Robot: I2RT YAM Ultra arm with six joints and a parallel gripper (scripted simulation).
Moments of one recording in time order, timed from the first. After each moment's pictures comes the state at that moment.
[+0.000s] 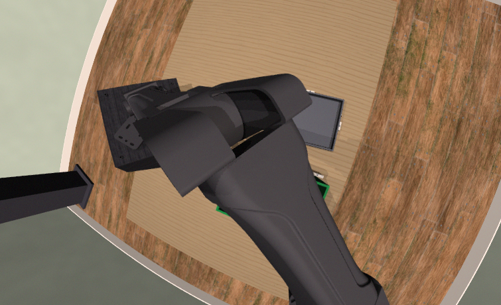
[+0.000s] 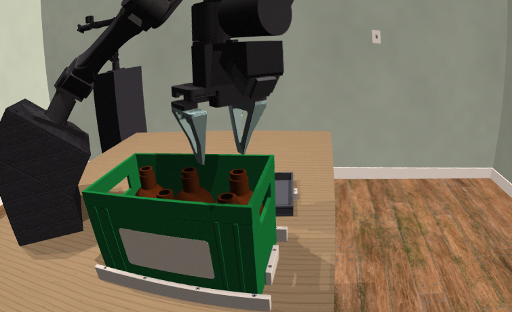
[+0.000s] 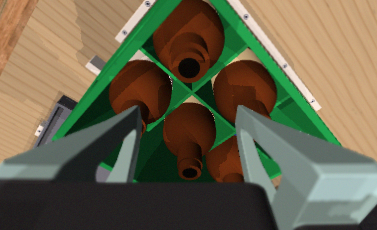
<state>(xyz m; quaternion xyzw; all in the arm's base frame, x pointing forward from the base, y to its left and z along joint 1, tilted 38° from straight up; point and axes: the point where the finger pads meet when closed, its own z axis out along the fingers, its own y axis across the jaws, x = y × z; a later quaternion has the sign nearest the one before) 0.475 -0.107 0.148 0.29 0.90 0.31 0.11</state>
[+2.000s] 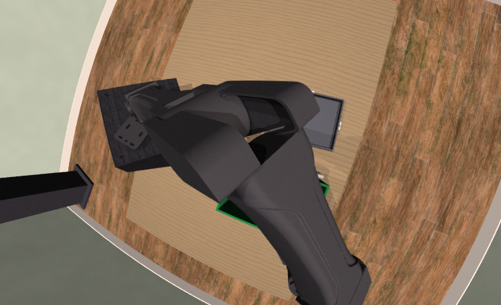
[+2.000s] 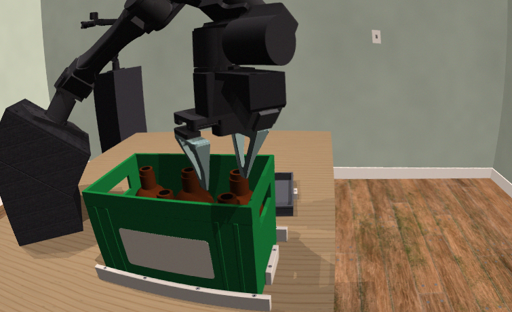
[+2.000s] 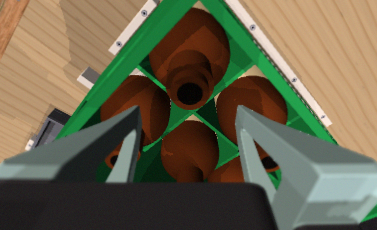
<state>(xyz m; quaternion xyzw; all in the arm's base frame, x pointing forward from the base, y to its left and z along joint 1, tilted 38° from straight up) 0.490 -0.092 0.121 0.29 0.90 0.31 0.12</state>
